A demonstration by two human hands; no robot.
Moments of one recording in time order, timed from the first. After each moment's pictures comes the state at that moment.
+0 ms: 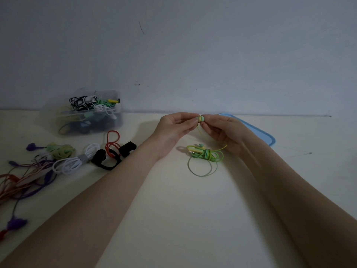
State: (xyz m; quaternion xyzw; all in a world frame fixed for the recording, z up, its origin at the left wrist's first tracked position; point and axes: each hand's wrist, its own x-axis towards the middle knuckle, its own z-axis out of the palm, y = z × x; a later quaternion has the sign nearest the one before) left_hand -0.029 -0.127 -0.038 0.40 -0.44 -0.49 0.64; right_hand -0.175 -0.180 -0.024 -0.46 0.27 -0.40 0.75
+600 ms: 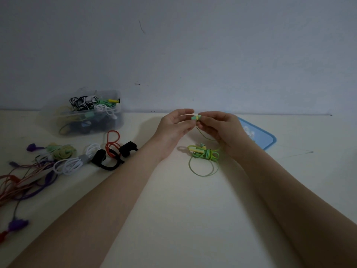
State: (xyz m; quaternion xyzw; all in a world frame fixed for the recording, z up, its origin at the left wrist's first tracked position) left_hand -0.031 -0.127 -0.039 0.44 -0.41 -0.46 0.66; right_hand -0.162 -0.170 -0.026 -0.51 0.29 -0.46 0.67
